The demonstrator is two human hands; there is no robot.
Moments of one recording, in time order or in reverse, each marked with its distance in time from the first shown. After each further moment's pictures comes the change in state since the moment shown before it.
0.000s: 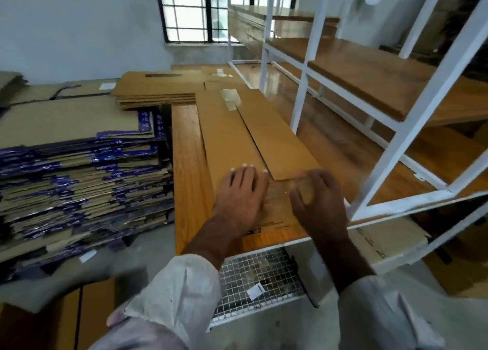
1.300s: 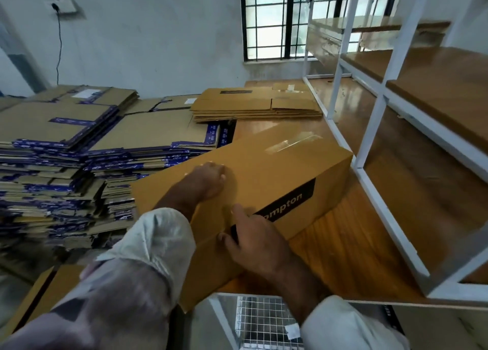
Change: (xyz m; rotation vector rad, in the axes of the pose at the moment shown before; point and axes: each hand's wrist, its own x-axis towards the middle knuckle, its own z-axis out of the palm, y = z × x) left_hand 0.038 -0.177 -0.017 -0.253 -0.411 -0.662; right_hand 0.034 -0.105 0.078 0.269 -0.819 -0.298
